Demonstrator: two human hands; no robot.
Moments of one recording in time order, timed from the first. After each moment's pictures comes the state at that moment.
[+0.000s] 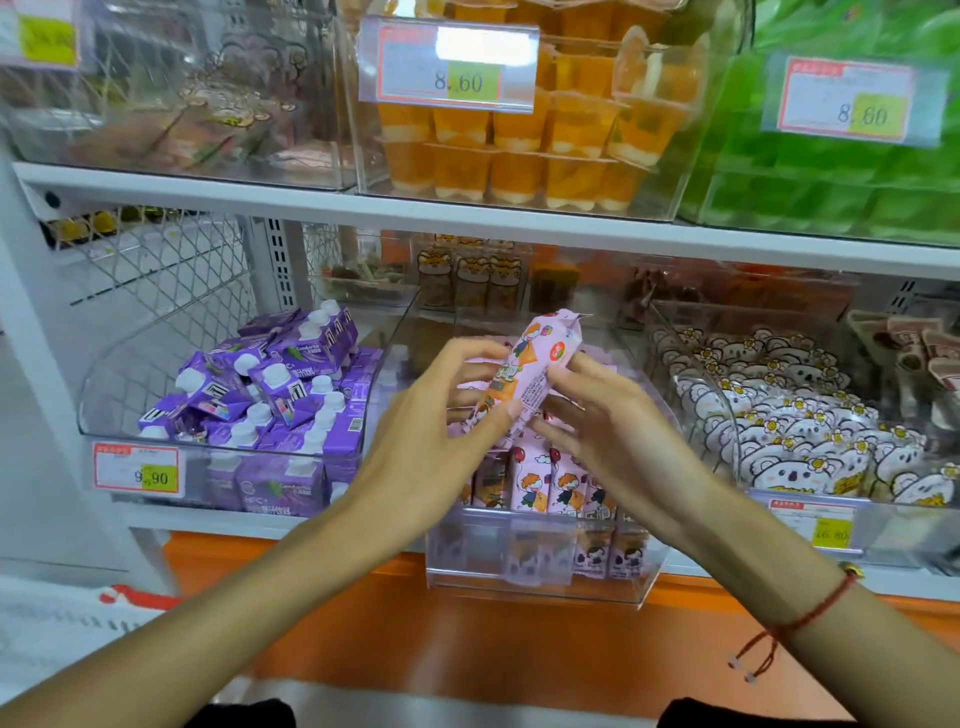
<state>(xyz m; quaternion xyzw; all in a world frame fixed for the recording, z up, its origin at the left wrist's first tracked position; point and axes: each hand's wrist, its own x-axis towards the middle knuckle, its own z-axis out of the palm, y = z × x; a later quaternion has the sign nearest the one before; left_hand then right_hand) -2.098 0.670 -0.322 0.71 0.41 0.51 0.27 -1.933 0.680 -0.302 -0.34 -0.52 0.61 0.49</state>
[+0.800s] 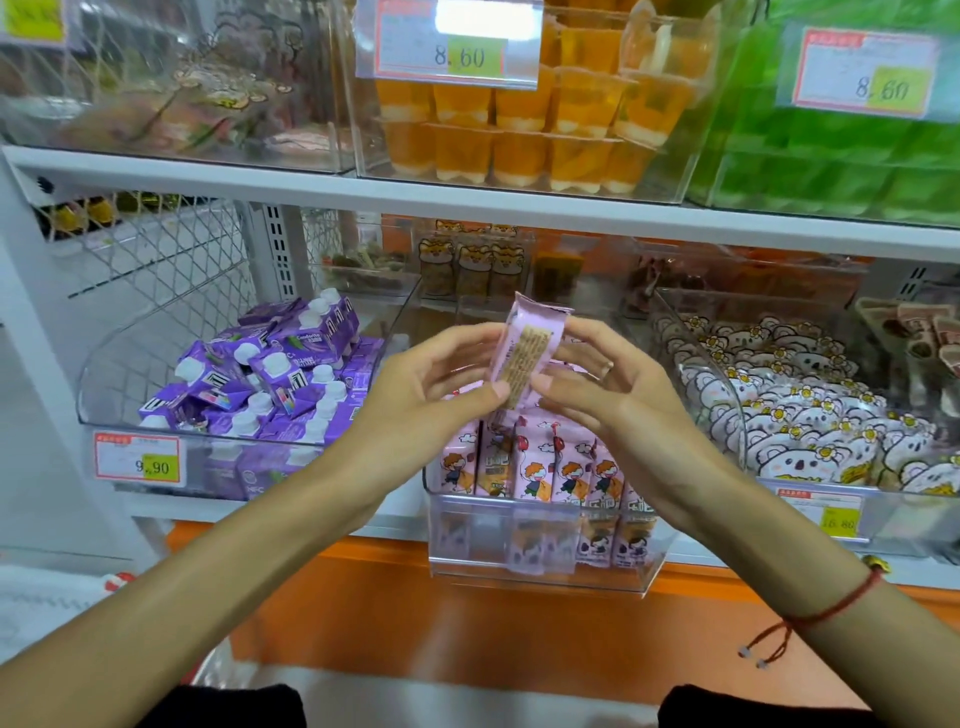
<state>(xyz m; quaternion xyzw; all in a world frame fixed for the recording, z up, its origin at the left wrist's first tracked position) -2.109 0.674 -0.309 0.64 0.39 0.49 0.44 -1.929 0.680 -0.300 -0.38 -0.61 0.49 0.50</state>
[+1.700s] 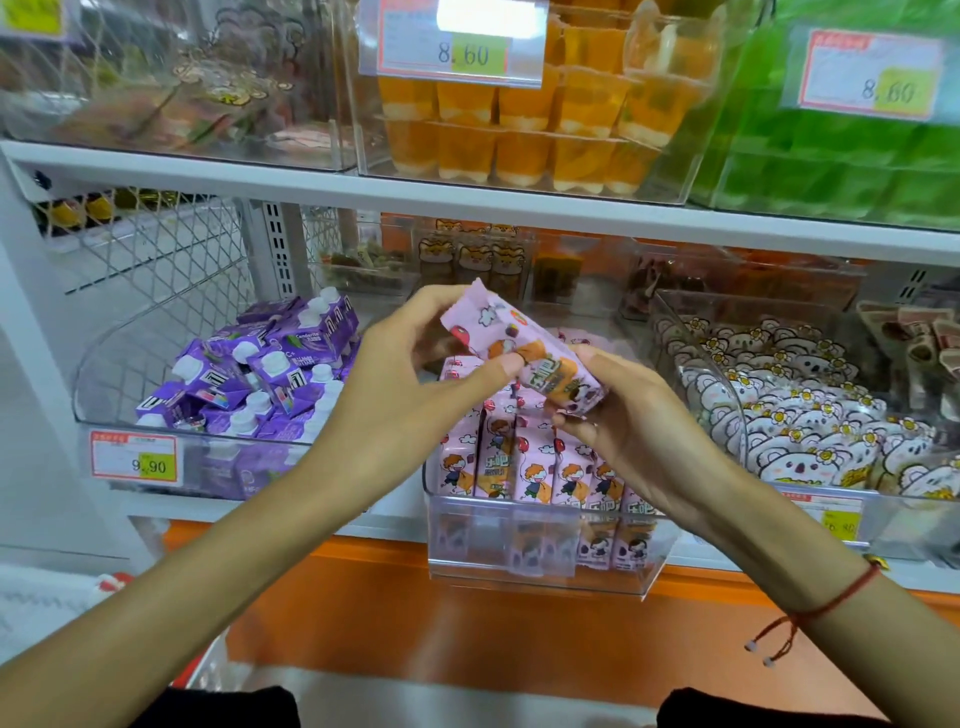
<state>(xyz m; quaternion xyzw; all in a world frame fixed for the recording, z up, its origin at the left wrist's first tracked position) -2.108 0.667 -0.297 0.66 0.37 0.57 0.32 -1.927 0.687 -0.302 -0.35 -0.52 0.60 0.49</state>
